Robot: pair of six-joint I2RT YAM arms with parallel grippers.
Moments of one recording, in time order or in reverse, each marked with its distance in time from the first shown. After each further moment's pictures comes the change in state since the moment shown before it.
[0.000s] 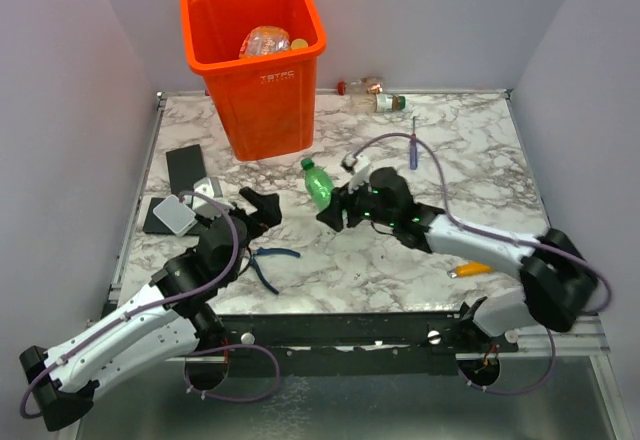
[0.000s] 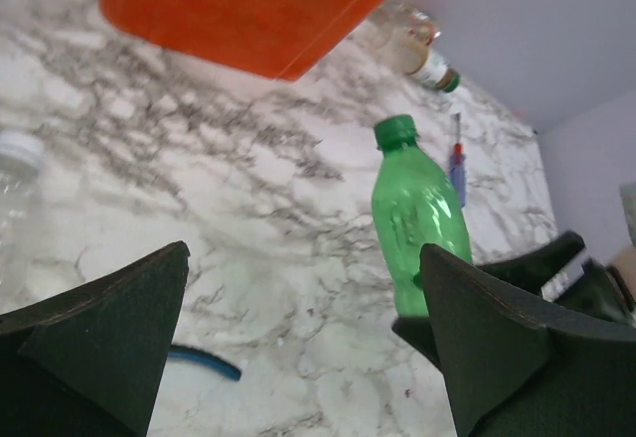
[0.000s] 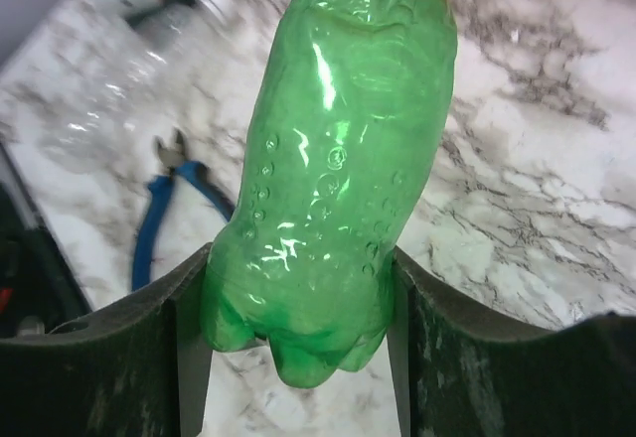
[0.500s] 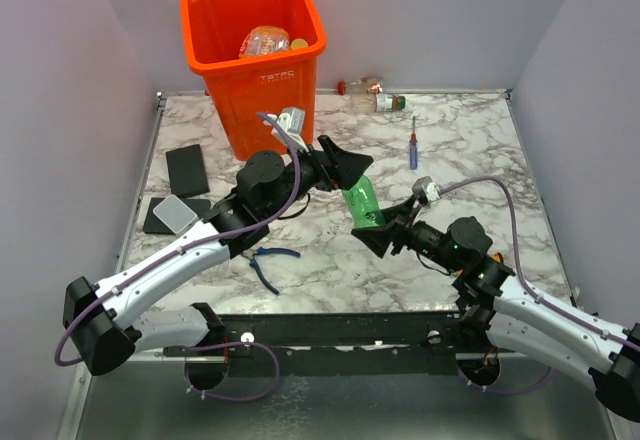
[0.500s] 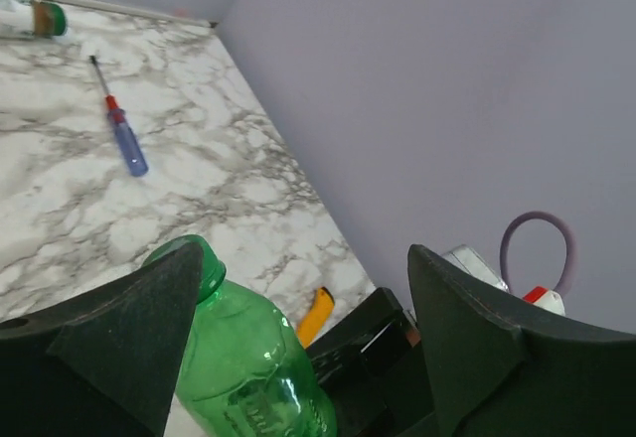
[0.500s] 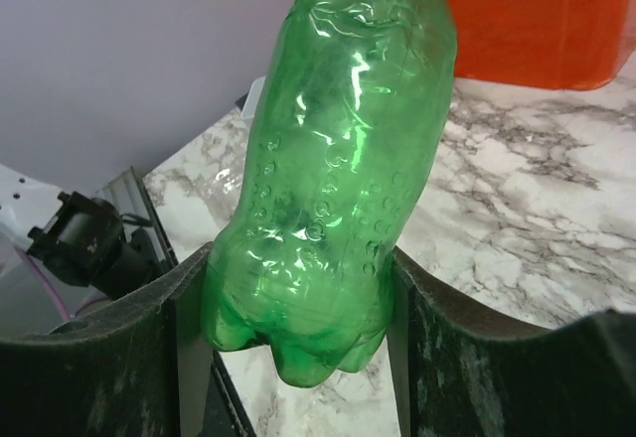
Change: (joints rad) left arm 0.033 0.520 0.462 0.452 0.675 0.172; right arm 0.004 -0.777 -0.478 0.220 -0.022 0.100
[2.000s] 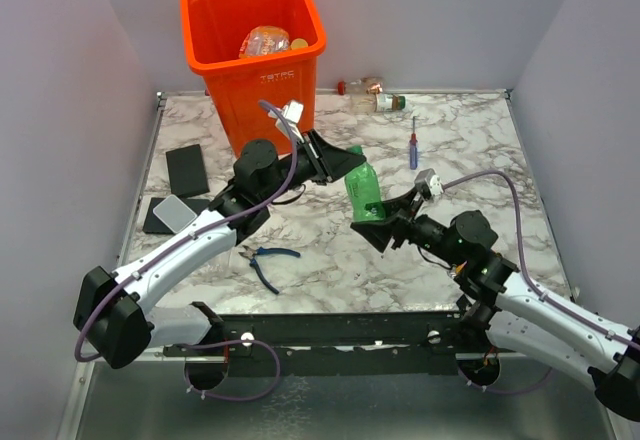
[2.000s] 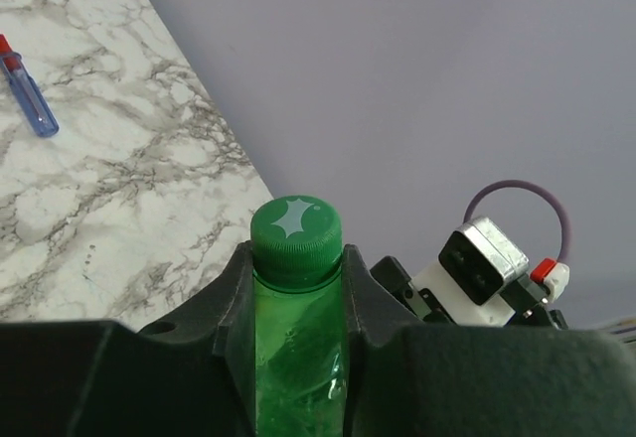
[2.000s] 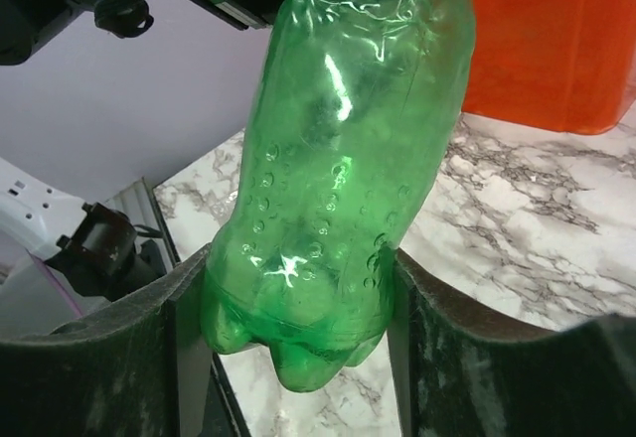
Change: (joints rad) left arm 0.150 0.113 -0.050 0.208 0.399 -0.216; right arm -0.002 -0.024 0.056 0.002 -0.025 -0.013
